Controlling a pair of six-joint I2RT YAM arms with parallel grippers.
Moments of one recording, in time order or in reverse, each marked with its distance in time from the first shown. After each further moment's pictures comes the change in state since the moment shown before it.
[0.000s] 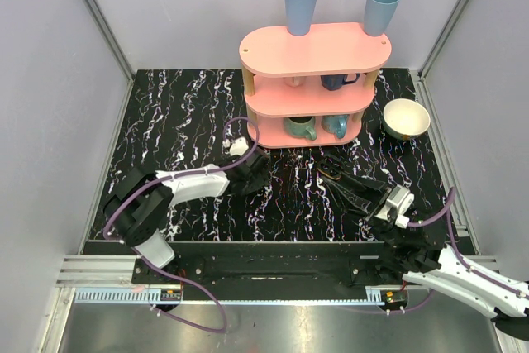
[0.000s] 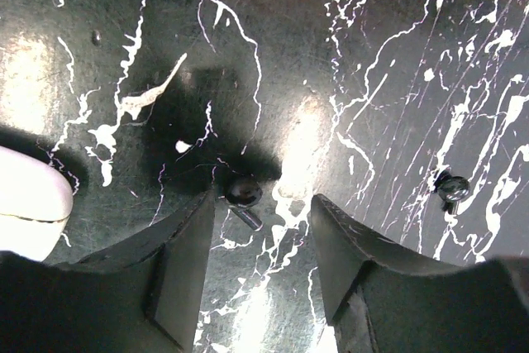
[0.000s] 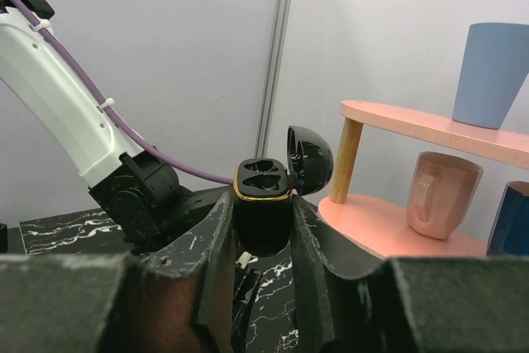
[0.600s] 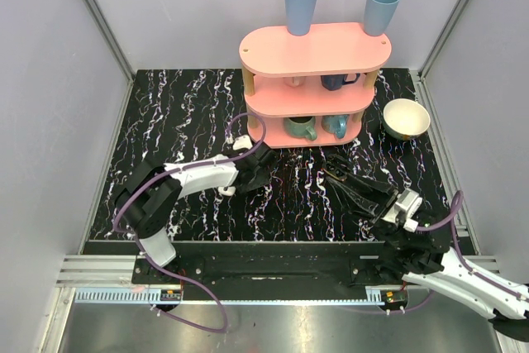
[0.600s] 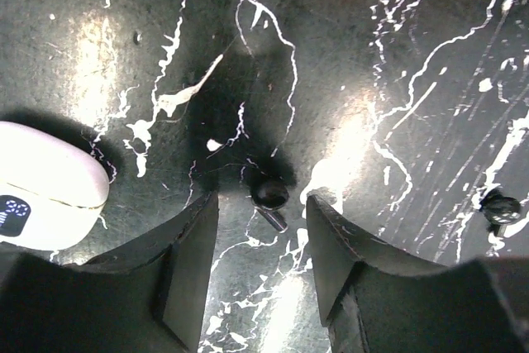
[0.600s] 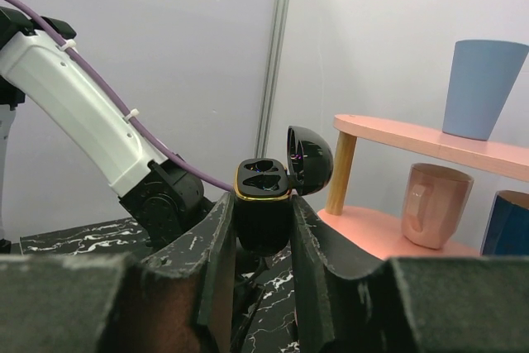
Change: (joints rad) left arm 0.000 0.087 0.169 -0.246 -0.034 0.000; right arm 0.000 -0.047 -0.005 0.000 0.000 0.000
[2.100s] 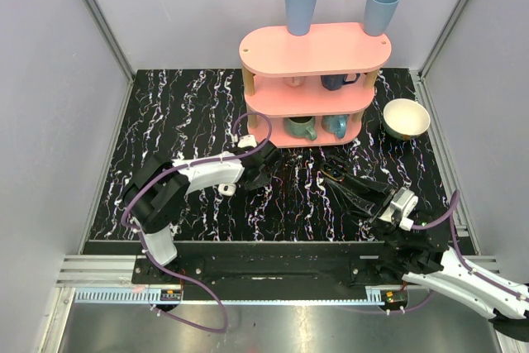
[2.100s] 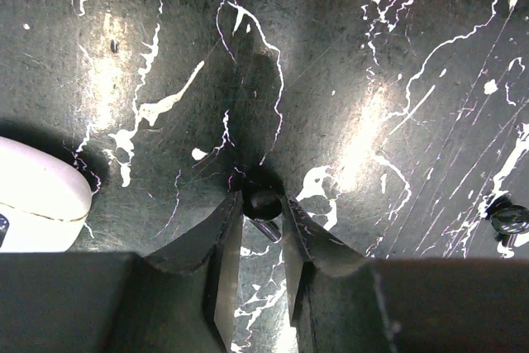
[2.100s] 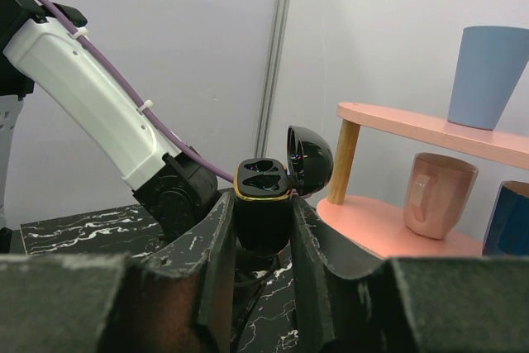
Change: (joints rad) left arm -0.007 0.070 0.065 -0.048 -0.003 0.020; right arm 0.000 -0.003 -0.003 -0.029 0.000 0.000
